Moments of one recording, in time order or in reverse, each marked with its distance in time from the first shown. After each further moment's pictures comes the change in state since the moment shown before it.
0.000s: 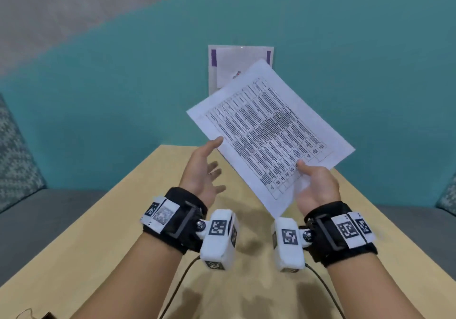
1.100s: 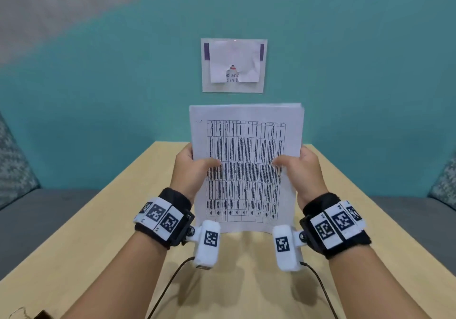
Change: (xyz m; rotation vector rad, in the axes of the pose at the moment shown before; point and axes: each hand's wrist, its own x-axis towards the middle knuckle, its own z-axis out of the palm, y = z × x) left_hand 0.012 -0.008 -0.018 0.398 0.012 0.388; right_hand -0.001 0.003 0.004 -0.491 -0.243 -0.367
